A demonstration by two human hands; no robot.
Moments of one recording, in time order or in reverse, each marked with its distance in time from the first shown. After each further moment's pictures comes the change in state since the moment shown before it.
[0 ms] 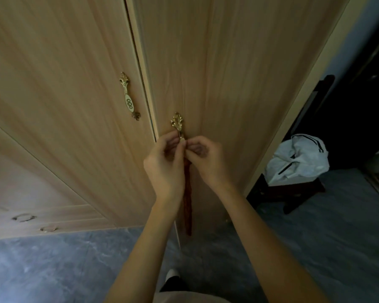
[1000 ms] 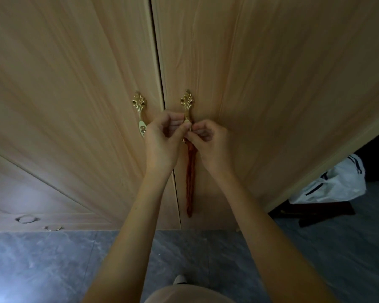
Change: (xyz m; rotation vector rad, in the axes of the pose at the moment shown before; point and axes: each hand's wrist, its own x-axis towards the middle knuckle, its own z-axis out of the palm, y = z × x) left_hand 0.156 -0.074 0.028 -0.167 -0.243 -0.109; right_hand 0.145 0.050 0.052 -0.081 0.084 -0.077
